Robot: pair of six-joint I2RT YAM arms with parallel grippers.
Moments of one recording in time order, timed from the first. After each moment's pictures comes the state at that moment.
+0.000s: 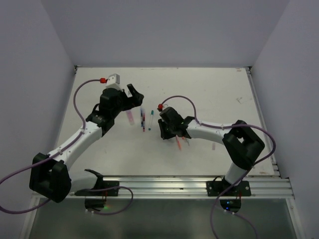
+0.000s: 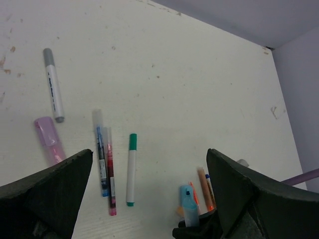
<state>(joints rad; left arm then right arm) -0.39 1.24 0.87 0.02 -0.06 -0.61 0.83 1.71 1.02 -0.25 0.06 0.45</state>
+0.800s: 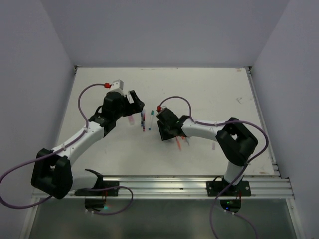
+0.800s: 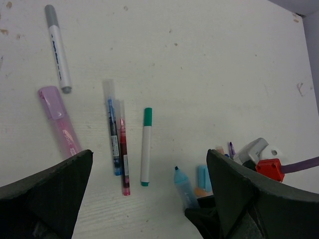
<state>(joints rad) -0.39 1.28 0.82 -0.03 -0.04 -0.59 0.85 1.80 1.09 -0.34 0.12 0.48</state>
